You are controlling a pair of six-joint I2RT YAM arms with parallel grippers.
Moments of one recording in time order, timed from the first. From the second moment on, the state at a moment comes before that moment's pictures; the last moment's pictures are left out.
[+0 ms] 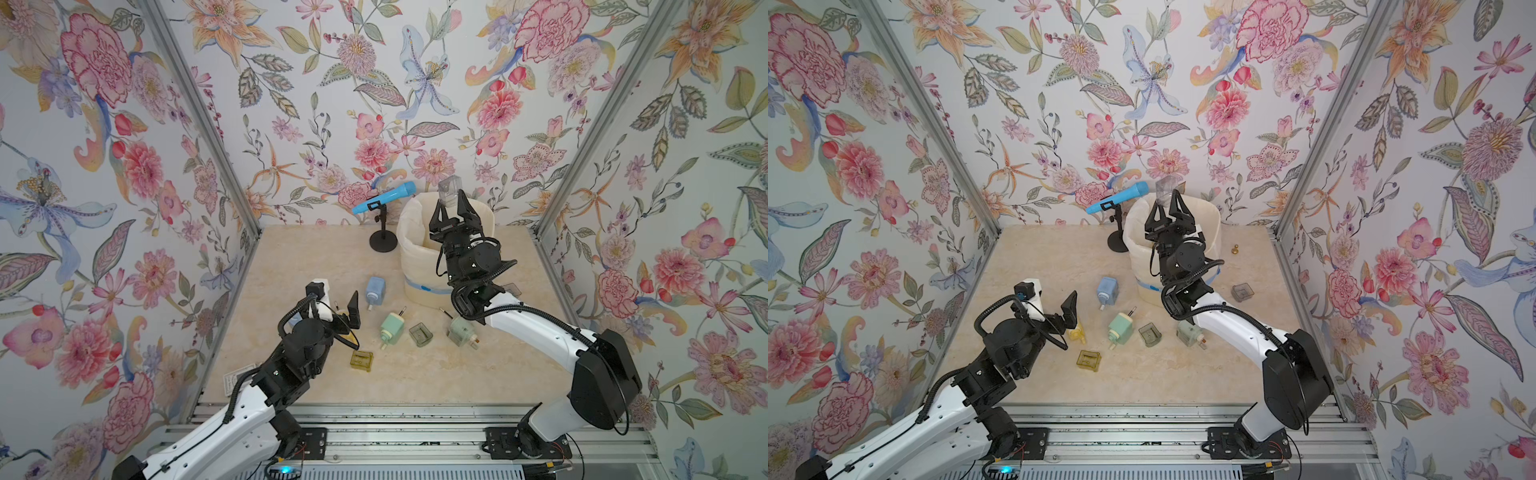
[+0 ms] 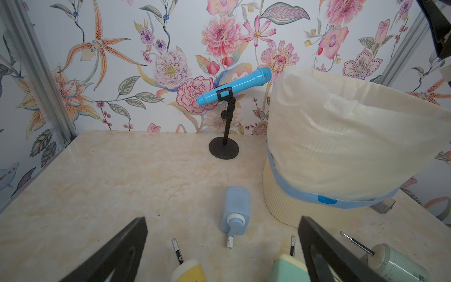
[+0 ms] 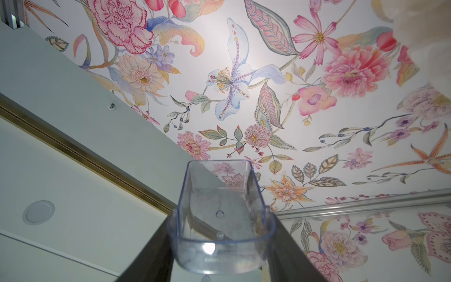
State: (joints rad) left arm -0.76 0.73 0.54 0.07 -0.55 -0.22; right arm 0.69 1.55 1.18 0.89 0.53 2.07
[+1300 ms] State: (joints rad) left arm -0.72 0.72 0.46 0.26 -0.41 -0.07; right arm 0.70 0.80 0.65 -0.05 -0.48 0.30
